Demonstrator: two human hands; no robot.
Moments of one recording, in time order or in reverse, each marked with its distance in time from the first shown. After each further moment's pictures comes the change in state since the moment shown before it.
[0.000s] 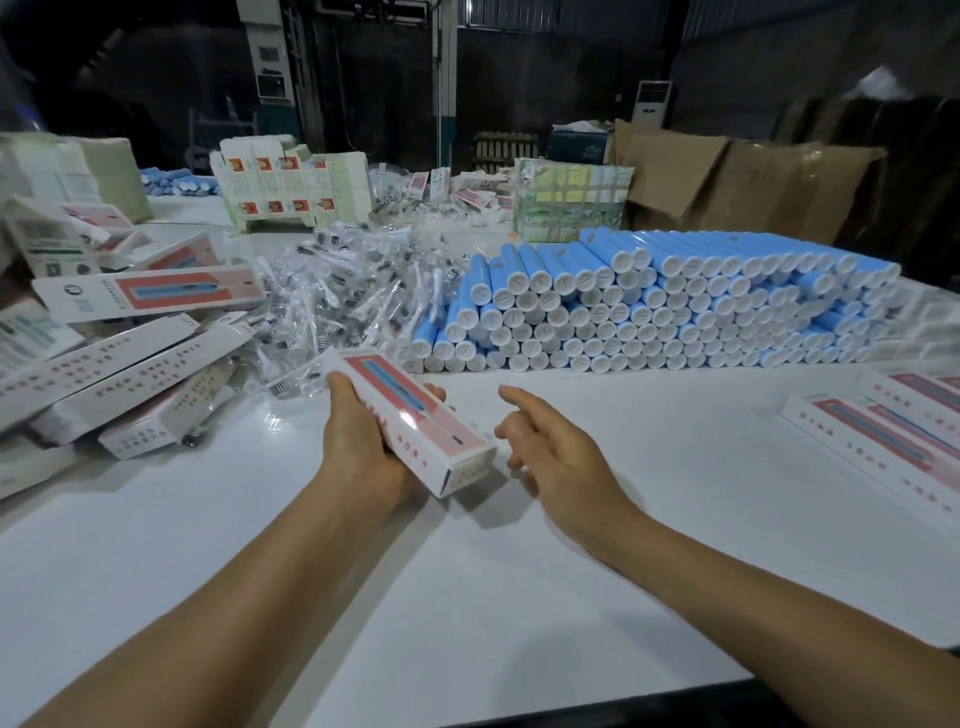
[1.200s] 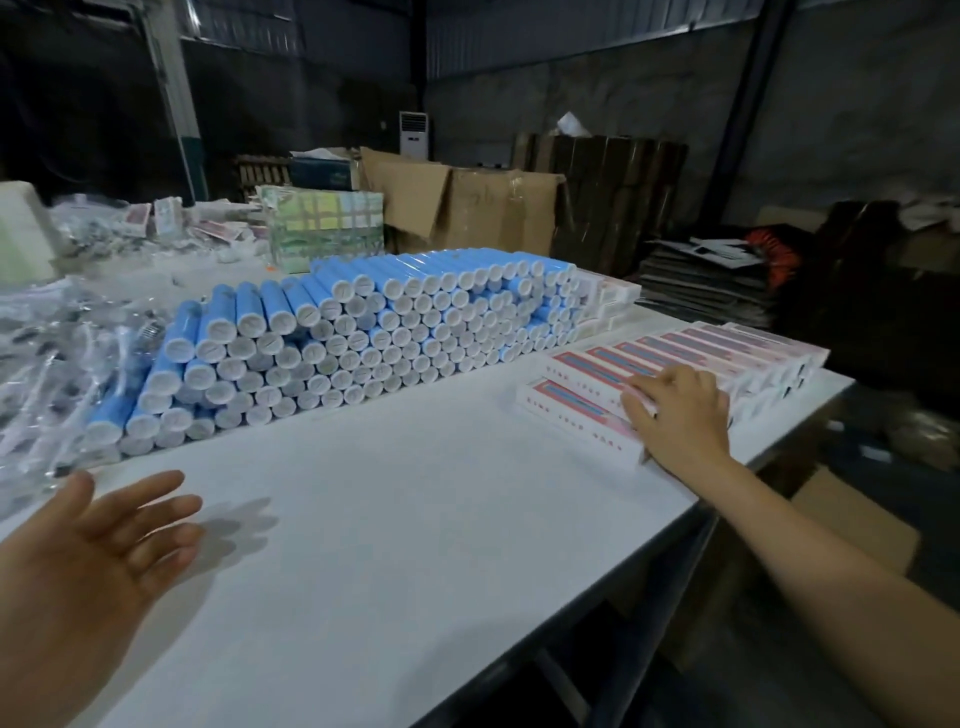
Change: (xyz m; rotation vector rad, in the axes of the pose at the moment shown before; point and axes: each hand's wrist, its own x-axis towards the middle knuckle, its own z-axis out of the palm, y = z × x) left_hand 0.060 -0.027 -0.029 0.463 -0.274 0.070; right_hand -0.109 0.024 -0.319 -1.407 0.764 0.365
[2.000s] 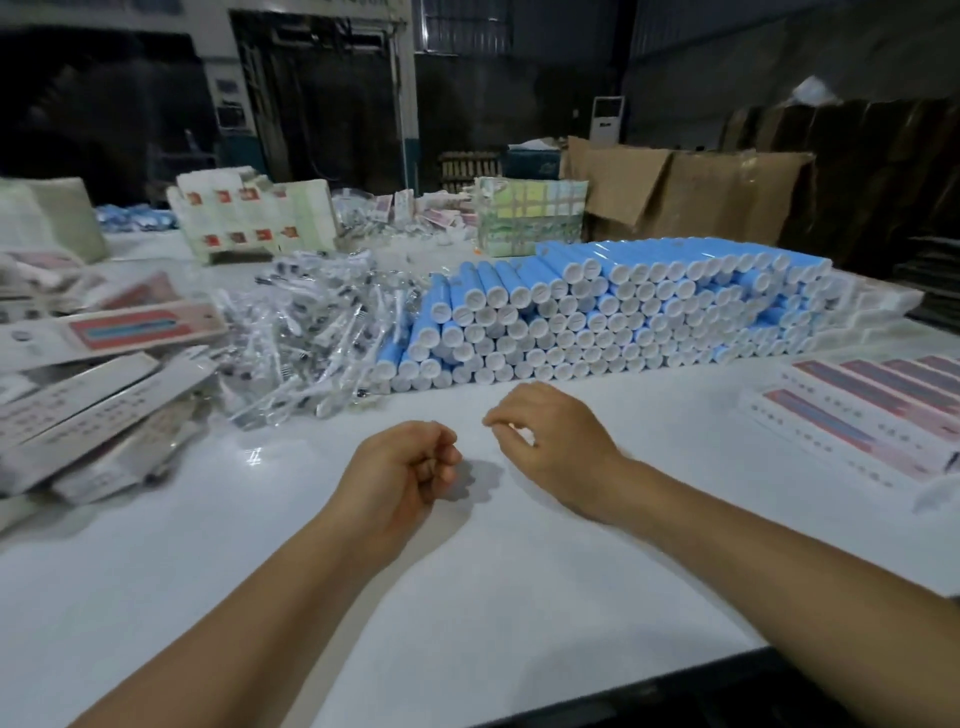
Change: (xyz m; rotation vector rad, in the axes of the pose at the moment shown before) left_hand -0.060 0.018 0.046 0.055 -0.005 0.070; right_hand -0.088 -0.295 -0.019 0.752 -0.248 -0.833
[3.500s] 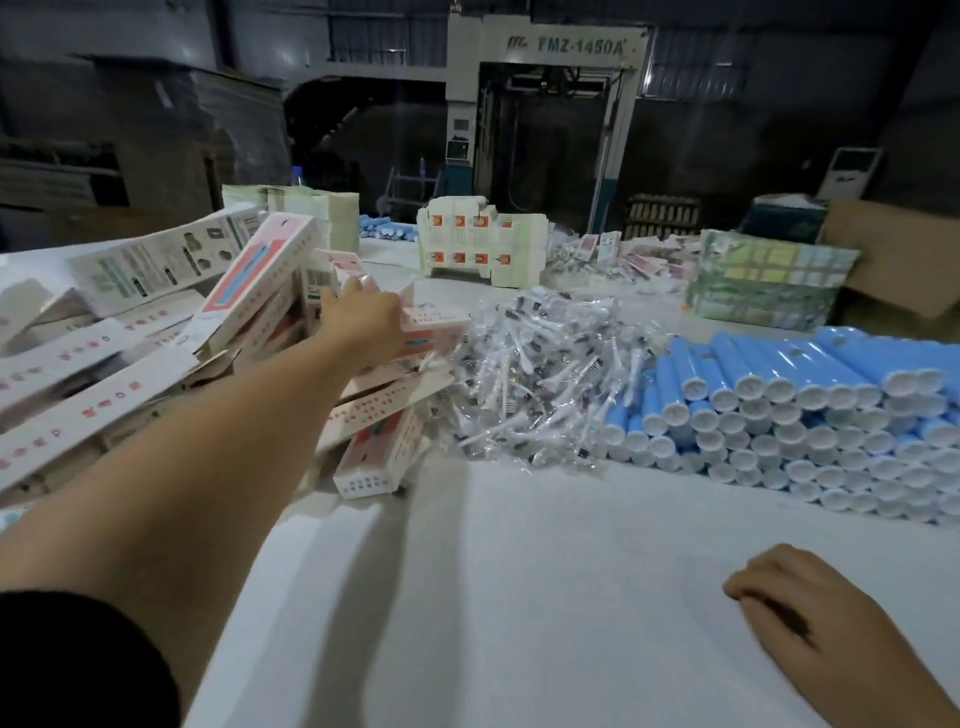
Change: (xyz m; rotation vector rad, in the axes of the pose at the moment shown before) left_hand 0.102 0.205 -0.216 2.028 0.758 0.104; right_hand -0.002 0.007 0.032 -0.020 -0.132 0.064
